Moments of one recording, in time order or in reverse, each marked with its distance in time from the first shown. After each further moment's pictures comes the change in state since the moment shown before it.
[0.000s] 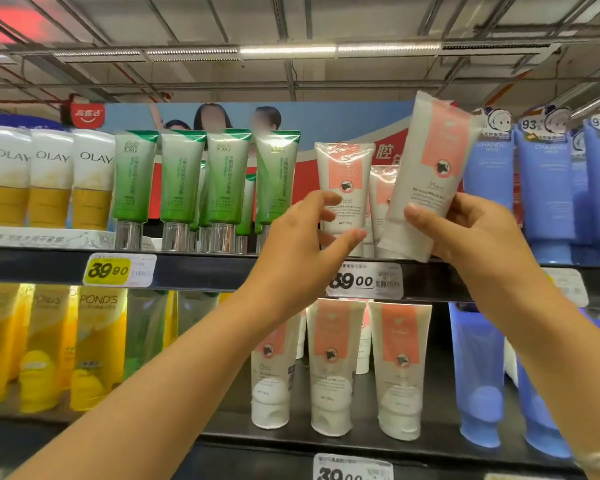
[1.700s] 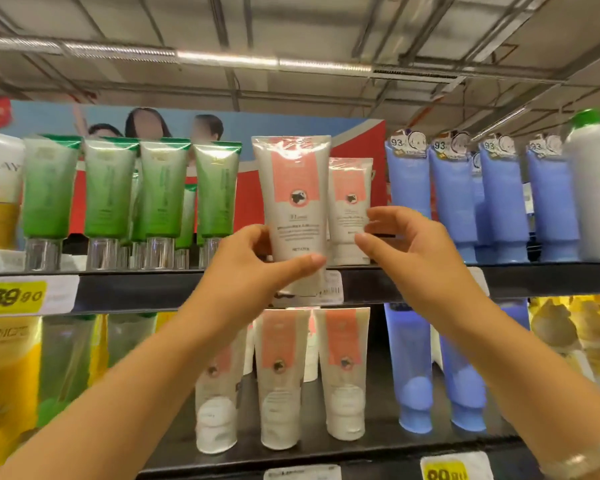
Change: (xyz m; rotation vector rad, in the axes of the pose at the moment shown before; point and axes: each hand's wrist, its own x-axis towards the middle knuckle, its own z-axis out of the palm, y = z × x) left_hand -0.008 -0.002 0.004 -0.468 -0.125 -0.259; right_hand -0.023 -0.014 -0.007 -0.357 0.060 -0.065
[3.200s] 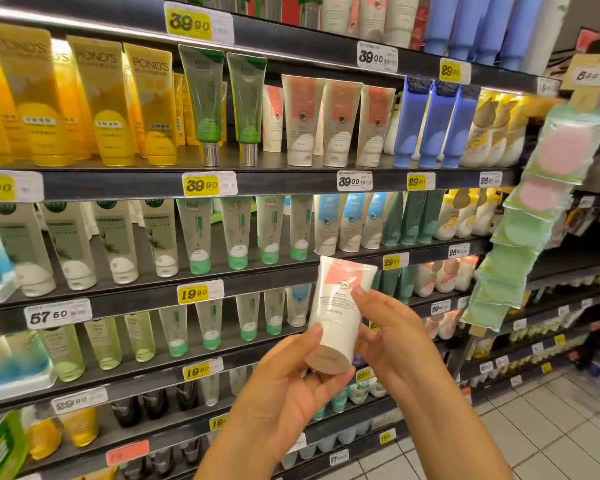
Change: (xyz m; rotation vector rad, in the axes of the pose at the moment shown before) left_hand -0.393 -0.058 -0.138 -1.225 -0.186 -1.160; right_hand -0.384 -0.134 0.147 0.523 0.270 1.103
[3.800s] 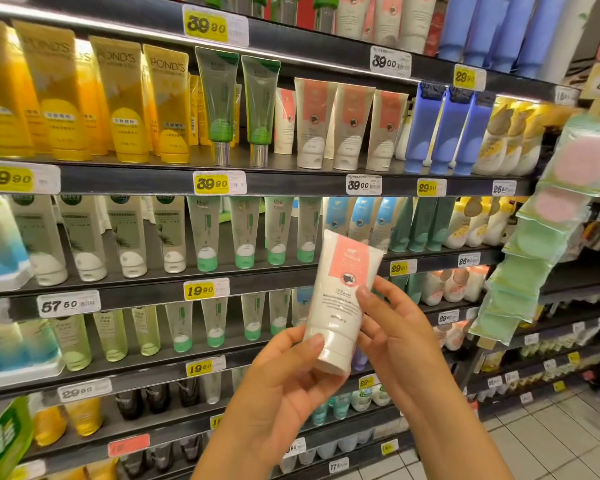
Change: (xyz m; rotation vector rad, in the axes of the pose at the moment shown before) left_hand -0.004 -0.002 -0.002 0.041 -0.031 0.127; right_hand -0.001 0.000 -0.005 0.059 -0.178 -0.145
